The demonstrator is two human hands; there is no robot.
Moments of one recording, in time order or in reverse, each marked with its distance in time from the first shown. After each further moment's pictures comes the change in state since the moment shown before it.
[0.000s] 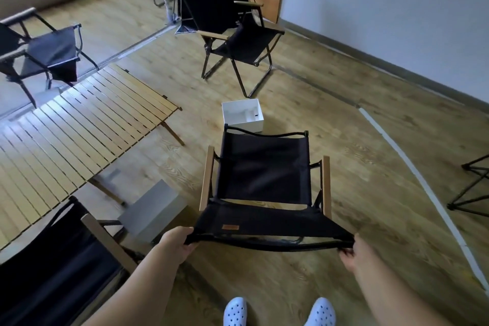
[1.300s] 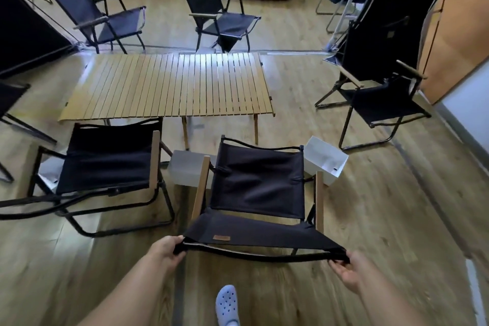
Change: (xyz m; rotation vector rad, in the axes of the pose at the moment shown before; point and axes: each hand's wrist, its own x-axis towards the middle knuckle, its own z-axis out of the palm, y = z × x) left_hand -0.032 -0.135 0.036 -0.713 0.229 0.028; right_hand 0.043 -0.111 0.173 -0.851 -0.329 -0.044
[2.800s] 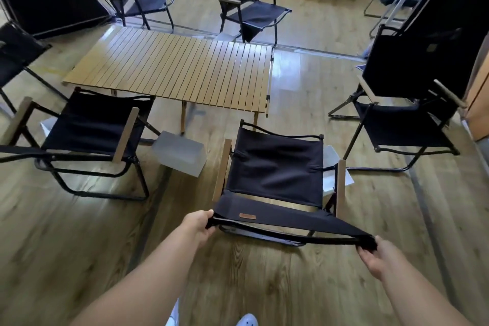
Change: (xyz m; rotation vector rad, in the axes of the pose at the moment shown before) left_hand -0.081 -0.068 0.312 -0.205 0.013 0.011; right_hand 0.130 -0.292 -0.037 -0.042 -0.114 -0.093
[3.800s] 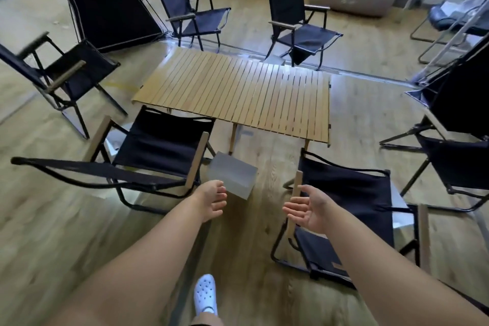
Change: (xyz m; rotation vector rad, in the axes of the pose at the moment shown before) left_hand 0.038 0.246 -0.183 0.259 -0.159 0.194; right_hand -0.198 0.197 0.345 -0.728 -0.567 0.130
